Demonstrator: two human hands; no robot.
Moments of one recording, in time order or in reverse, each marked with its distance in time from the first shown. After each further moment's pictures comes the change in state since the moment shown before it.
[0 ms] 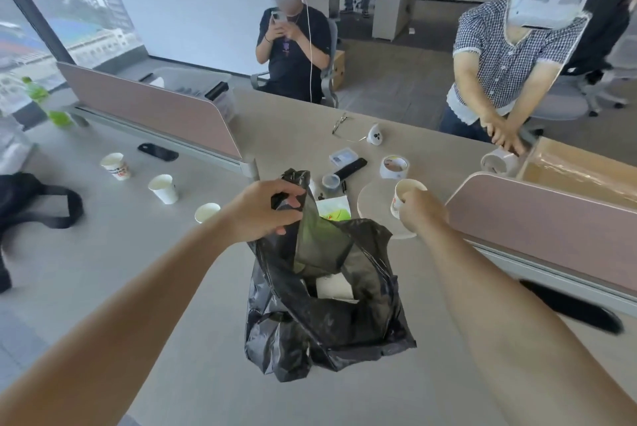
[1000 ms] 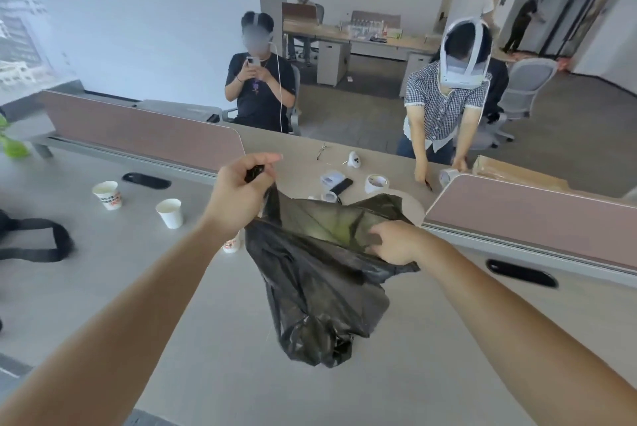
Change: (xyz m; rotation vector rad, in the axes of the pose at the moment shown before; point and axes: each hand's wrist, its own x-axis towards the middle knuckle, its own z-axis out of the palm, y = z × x) left_hand -0.107 -0.039 -0.123 -0.477 0.316 0.333; right_hand -0.211 -0.154 -0.022 -0.275 -0.290 -0.136
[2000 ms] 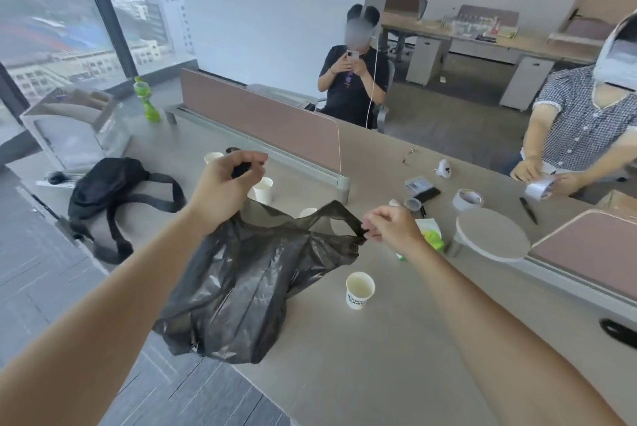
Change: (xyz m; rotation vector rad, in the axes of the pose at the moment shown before) left_hand -0.025 -0.031 -0.177 0.202 0.220 -0.083; right_hand 0.082 -0.152 0.045 0.967 0.177 -0.210
